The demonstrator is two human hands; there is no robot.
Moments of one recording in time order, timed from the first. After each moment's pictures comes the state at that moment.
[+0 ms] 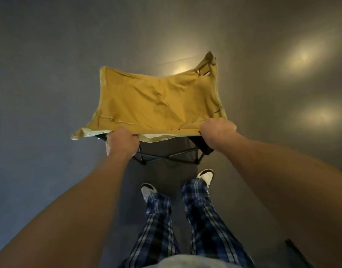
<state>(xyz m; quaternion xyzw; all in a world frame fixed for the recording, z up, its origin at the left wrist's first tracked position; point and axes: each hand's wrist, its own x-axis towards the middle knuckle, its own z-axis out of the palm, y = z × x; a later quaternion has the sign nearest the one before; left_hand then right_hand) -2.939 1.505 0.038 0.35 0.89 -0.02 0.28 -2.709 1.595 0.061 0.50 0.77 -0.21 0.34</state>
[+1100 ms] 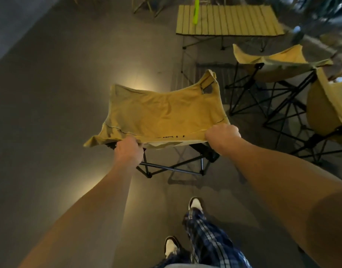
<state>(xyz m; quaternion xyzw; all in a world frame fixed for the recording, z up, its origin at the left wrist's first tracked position) -2.133 2.091 0.178 0.84 0.48 -0.04 0.25 -1.971 1.895 0.217 0.88 0.37 -0.20 0.22</state>
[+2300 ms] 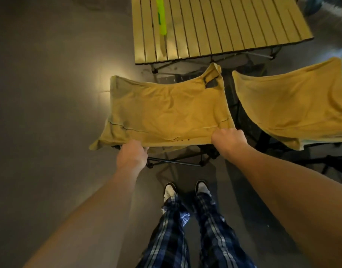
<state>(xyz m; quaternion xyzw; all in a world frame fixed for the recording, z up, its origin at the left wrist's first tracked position) -1.399 2.369 0.065 0.86 0.40 -0.24 0.19 -1.277 2.140 0.068 0.91 0.27 -0.28 0.17</state>
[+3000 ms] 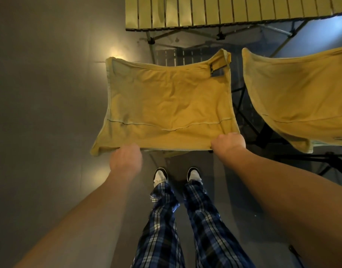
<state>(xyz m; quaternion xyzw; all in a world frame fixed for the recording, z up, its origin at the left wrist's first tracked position) -1.401 2.334 0.010 0.87 0.32 -0.37 0.05 -1.260 2.117 -0.011 0.82 0.31 -0.38 0.30</state>
